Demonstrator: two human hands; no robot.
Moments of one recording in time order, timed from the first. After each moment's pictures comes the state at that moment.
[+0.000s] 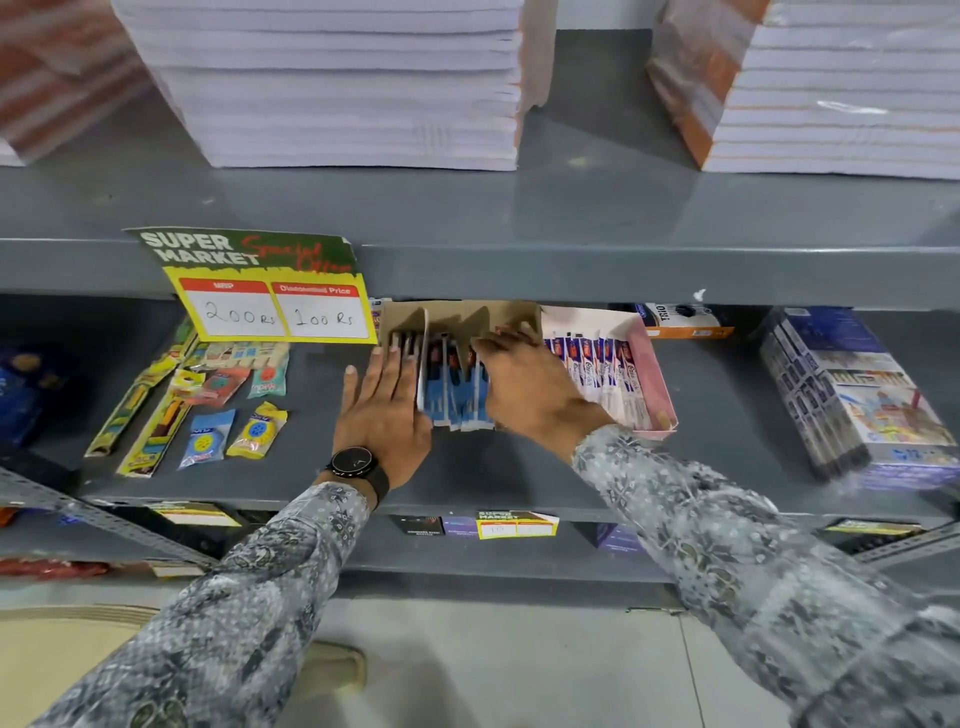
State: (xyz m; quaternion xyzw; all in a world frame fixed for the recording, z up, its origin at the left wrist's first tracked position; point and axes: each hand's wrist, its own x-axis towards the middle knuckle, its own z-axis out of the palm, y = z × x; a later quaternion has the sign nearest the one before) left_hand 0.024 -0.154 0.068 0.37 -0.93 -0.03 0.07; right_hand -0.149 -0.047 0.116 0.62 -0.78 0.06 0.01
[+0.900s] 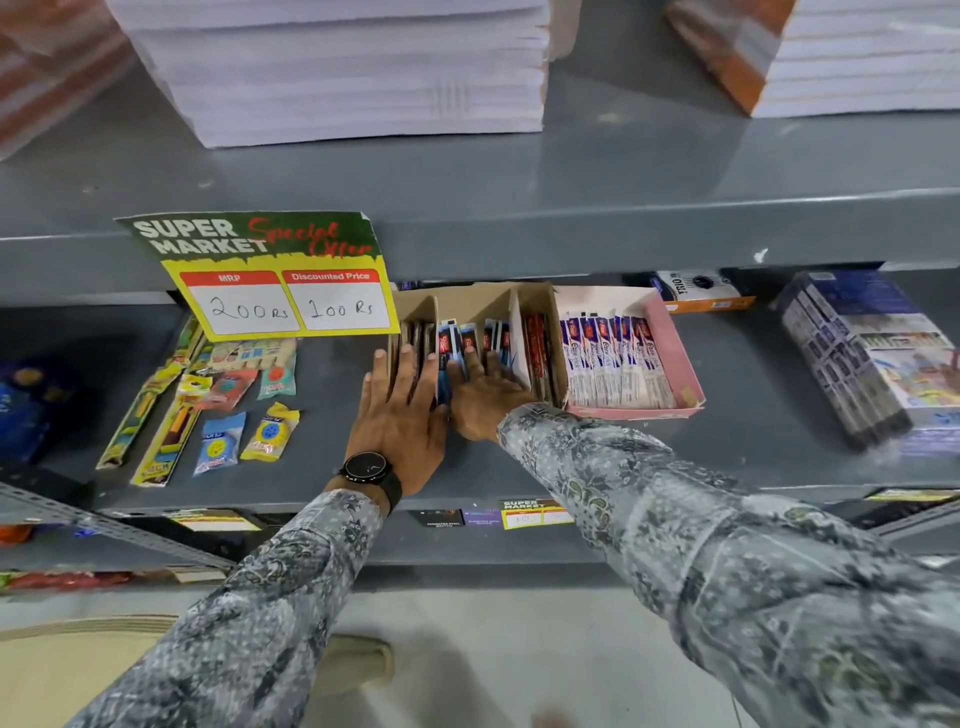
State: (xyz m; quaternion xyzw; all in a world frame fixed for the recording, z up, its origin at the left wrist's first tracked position) left_hand 0.038 -0.157 0.048 0.32 -0.94 -0.06 0.06; right_hand -0.106 -0.101 0.061 0.53 -0.82 -0.07 -0.20
